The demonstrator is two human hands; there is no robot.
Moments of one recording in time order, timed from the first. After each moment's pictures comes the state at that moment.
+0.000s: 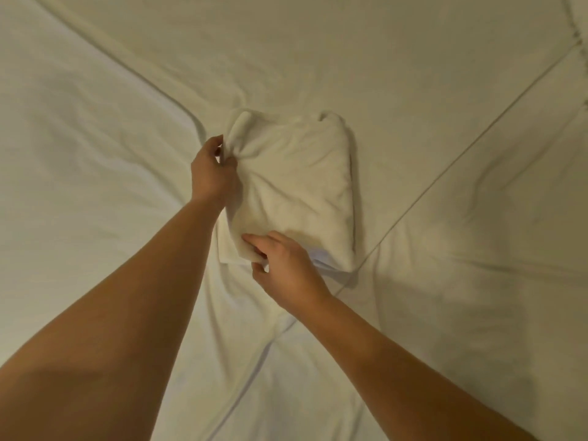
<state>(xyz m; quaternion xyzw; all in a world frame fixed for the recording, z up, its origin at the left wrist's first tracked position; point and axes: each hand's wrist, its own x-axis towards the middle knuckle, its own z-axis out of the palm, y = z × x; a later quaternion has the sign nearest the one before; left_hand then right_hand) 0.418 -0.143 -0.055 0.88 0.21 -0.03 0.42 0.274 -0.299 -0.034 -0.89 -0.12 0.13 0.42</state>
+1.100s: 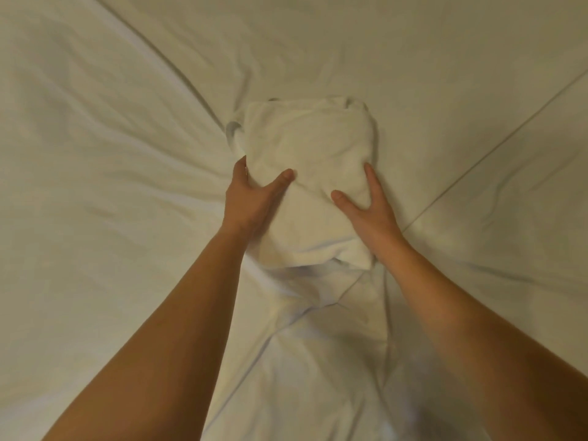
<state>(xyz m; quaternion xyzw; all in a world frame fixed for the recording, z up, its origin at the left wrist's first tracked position) 0.363 -0.168 -0.082 0.77 0.29 -0.14 0.56 0.351 -0.397 -0.091 -0.81 0.20 0.19 0.52</state>
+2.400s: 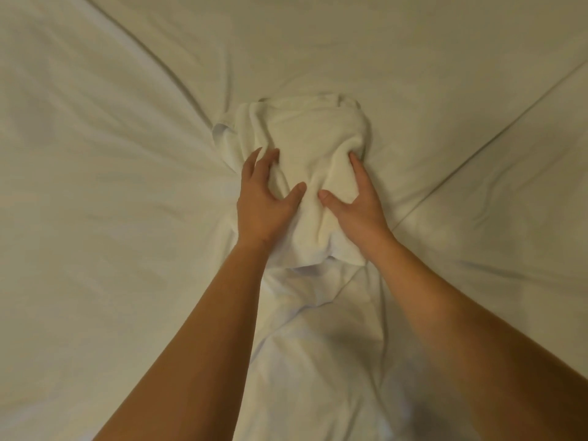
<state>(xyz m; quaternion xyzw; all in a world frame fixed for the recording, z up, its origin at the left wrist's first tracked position) 0.352 -0.203 -0.075 0.87 0.17 -0.05 0.47 0.360 -0.379 -0.077 -0.79 0.19 0.16 0.56</state>
